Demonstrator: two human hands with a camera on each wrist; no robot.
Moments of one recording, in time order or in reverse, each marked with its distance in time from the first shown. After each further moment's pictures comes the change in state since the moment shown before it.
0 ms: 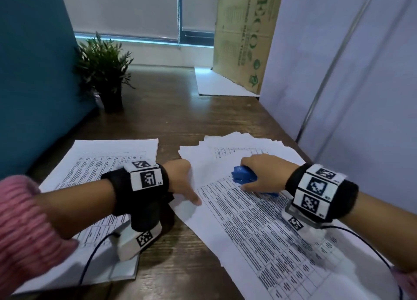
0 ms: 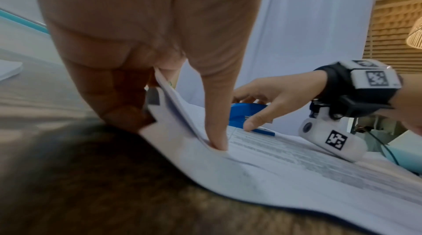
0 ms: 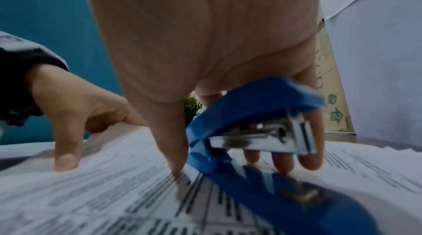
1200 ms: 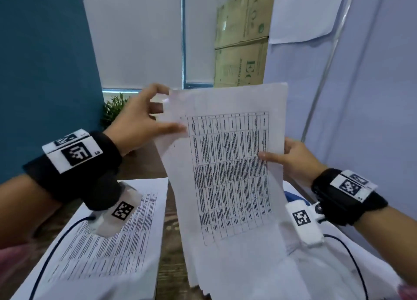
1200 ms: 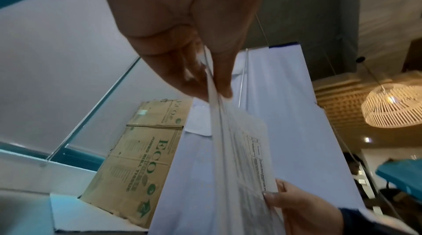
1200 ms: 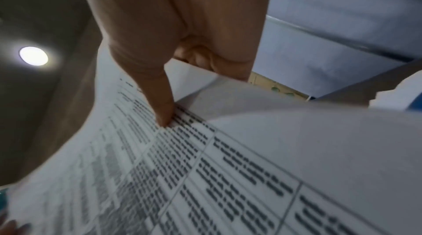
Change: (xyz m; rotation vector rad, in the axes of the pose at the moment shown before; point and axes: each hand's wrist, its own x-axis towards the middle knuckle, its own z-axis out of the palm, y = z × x) left_hand -0.111 -0.008 -0.140 -0.746 0.795 0.514; right_hand -0.041 0.022 -0.070 1.263 0.602 -0.059
